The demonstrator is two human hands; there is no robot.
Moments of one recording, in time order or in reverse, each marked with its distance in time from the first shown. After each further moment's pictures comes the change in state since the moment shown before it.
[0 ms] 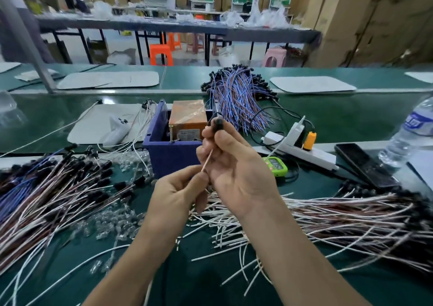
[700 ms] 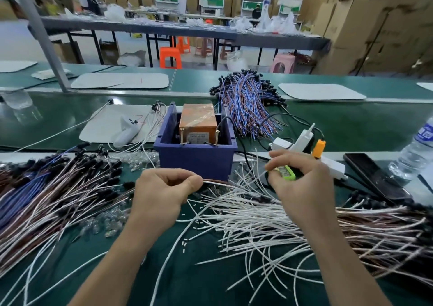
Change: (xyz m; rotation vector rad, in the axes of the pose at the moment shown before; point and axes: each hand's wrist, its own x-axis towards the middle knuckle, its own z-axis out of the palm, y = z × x) left_hand 0.009 0.006 -0.034 0.388 0.241 0.044; right_hand -0.039 -0.056 -0.060 -1.660 0.420 -0.590
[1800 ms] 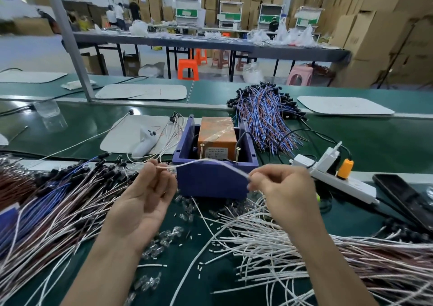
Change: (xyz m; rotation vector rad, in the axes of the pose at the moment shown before) left_hand 0.031 -0.020 -0.048 -1.223 0.062 -0.377; right_hand 0.020 -0.033 0.051 0.142 -0.239 0.170
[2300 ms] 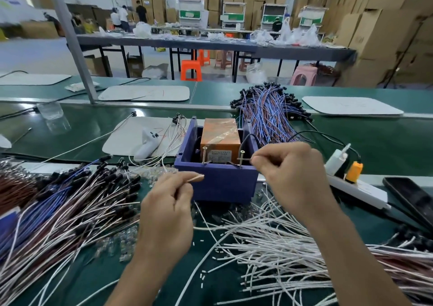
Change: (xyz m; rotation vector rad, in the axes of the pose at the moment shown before) left_hand -0.019 -0.037 0.025 1.462 0.134 0.668; right_hand 0.034 -0.012 -0.009 -0.282 0.035 -0.365
